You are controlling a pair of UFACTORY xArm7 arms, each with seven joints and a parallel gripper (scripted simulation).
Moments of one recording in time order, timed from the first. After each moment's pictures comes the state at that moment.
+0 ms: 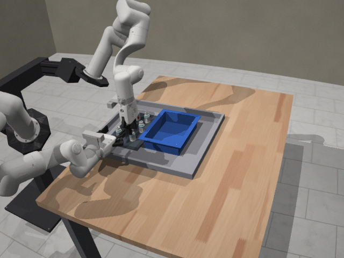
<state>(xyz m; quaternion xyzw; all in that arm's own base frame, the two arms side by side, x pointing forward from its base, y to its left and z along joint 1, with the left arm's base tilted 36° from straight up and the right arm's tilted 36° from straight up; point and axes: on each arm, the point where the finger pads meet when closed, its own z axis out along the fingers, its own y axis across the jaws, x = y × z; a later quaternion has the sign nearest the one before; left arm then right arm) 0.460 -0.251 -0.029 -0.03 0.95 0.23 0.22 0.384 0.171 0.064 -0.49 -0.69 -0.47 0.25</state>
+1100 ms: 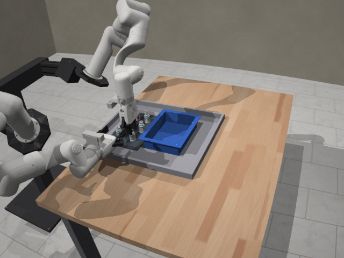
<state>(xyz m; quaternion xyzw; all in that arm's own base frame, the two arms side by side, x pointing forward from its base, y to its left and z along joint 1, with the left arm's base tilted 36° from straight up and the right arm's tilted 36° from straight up) 0.460 -0.252 -0.029 -0.03 0.95 0.23 0.22 0.384 0.171 0.064 -0.49 -0.69 -0.47 0.25</state>
